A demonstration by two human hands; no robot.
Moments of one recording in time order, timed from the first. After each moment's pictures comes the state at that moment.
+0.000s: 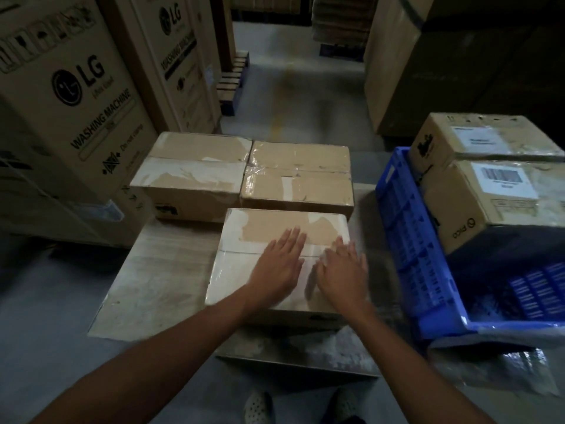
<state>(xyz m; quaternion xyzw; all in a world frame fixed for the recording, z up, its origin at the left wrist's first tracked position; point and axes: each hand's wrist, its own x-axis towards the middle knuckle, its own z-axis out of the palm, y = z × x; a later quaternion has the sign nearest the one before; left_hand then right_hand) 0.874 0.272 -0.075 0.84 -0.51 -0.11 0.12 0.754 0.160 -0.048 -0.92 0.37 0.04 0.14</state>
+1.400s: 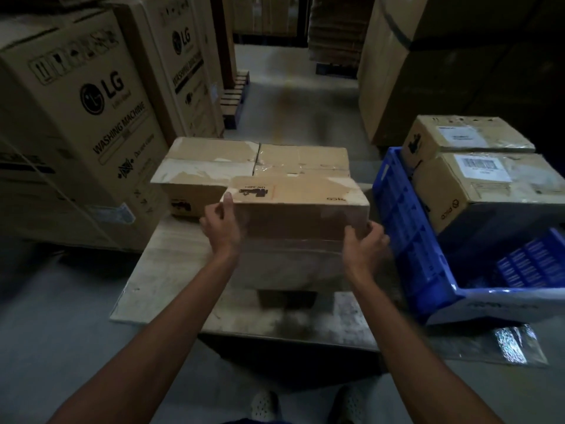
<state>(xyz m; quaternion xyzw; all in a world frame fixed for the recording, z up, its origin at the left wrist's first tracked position) 0.927 0.343 -0.011 0.77 0.01 -0.04 0.64 0.736 0.190 -0.001 -0.66 0.57 -0.30 0.38</state>
